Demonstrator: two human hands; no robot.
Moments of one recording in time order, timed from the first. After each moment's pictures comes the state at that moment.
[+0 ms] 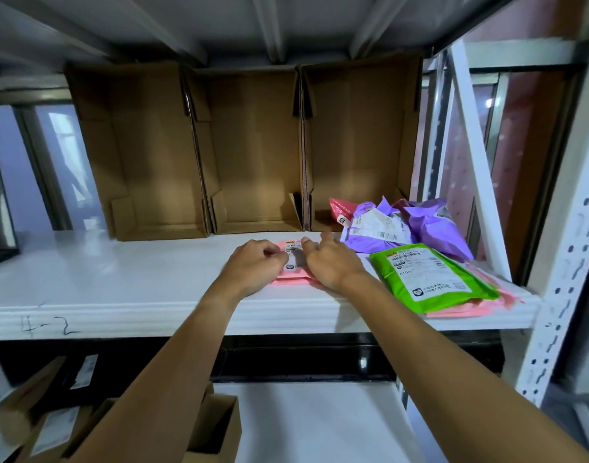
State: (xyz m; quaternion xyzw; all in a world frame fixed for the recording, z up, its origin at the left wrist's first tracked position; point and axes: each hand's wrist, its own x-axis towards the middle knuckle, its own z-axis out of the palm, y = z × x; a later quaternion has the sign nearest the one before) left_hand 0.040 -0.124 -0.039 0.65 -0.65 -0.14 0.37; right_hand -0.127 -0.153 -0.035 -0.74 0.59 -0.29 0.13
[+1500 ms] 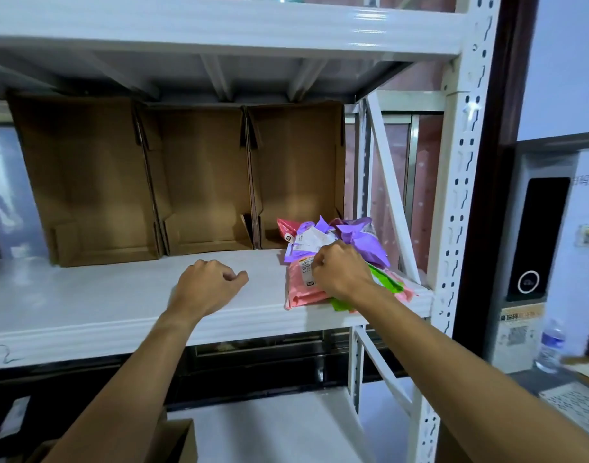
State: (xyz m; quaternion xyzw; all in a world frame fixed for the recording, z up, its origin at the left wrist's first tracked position) left_hand 0.028 -0.105 -0.044 0.63 -0.69 0.08 0.33; right_hand -0.227 -0.088 -0.013 -0.71 0.62 -0.32 -0.05
